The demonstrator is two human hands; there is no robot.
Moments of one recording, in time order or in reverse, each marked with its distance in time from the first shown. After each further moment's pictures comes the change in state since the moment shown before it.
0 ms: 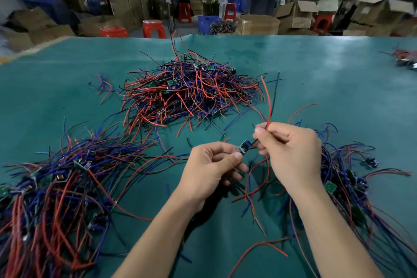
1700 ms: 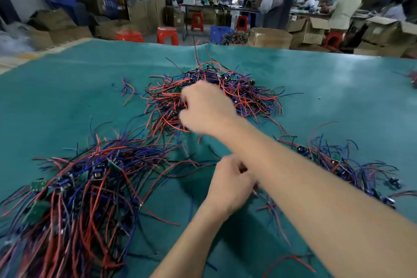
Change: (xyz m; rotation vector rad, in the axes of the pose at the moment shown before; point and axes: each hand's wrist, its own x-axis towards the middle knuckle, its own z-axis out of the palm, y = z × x) left_hand 0.003 -0.009 0.001 0.279 0.104 0.134; right_hand 0.044 -0.116 0.168 -0.820 -0.572 -0.410
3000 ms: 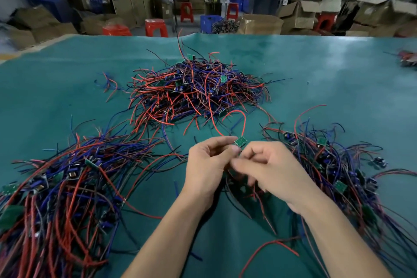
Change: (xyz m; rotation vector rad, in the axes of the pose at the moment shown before) left_hand 0.004 -0.004 -0.004 -0.359 0.143 -0.119; right_hand -0.164 0.111 0.010 0.870 -0.061 0.389
